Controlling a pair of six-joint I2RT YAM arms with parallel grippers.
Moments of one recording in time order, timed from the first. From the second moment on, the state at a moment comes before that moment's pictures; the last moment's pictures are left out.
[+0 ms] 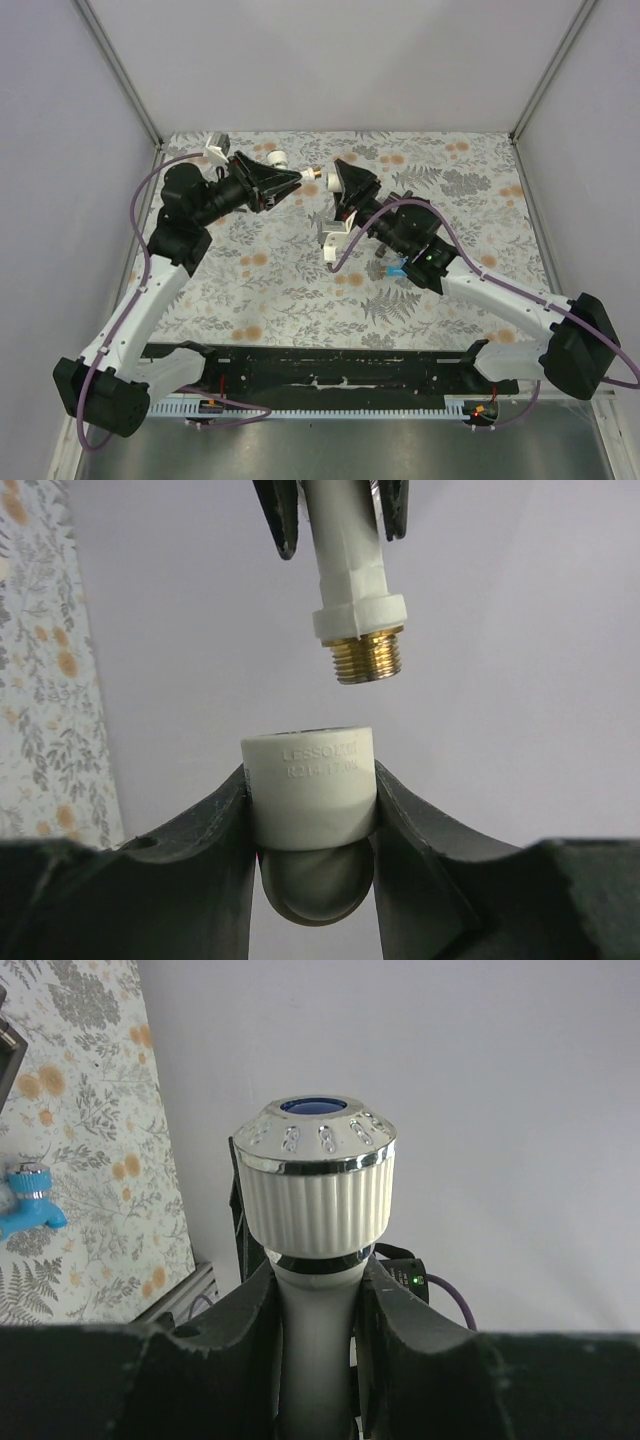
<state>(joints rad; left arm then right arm) -0.31 1.06 1.02 0.06 0.60 -1.37 0.80 1.27 0.91 0.51 -0.11 -1.39</state>
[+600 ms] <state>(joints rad) -0.31 1.16 1.10 0.02 0.70 -1.46 0.80 1.28 0.92 0.58 -0.11 -1.61</state>
